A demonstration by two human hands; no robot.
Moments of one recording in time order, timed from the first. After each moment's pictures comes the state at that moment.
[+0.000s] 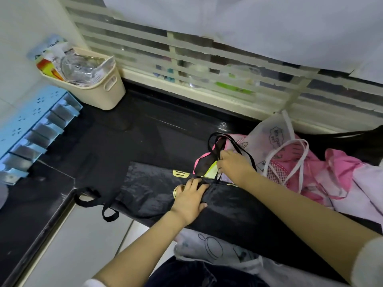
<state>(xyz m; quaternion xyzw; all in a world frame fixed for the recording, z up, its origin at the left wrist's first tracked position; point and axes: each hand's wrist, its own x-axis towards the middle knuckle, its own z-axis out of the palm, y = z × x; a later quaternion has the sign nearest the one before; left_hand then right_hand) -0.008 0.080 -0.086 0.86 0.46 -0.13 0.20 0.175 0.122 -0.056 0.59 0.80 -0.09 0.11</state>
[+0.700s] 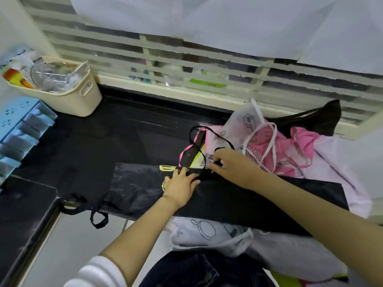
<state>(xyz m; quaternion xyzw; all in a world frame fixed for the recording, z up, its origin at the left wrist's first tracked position) -0.001 0.083 -0.082 0.86 0.46 -0.12 0.19 0.173 0.042 0.019 0.65 0.72 -0.21 -0.12</state>
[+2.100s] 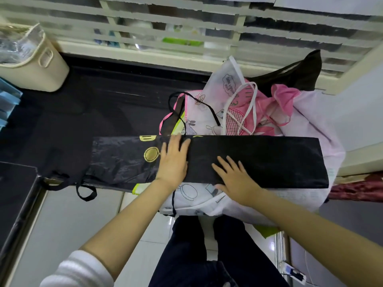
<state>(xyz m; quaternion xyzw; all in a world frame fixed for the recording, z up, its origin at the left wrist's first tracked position) 0.015 0.031 -0.073 0.90 0.42 0.01 0.13 0.184 -0.087 -0.067 0.68 0.66 -0.25 0.17</state>
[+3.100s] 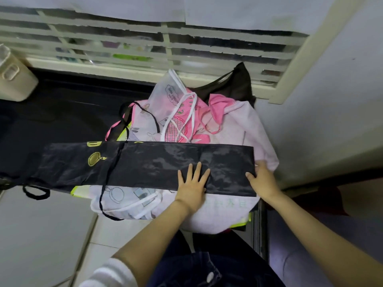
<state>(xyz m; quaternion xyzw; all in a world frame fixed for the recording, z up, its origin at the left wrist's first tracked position) 0.212 -0.122 -0.093 0.88 0.39 -0.21 0.16 0.415 -0.197 -0.073 0.84 0.31 -0.36 -0.26</state>
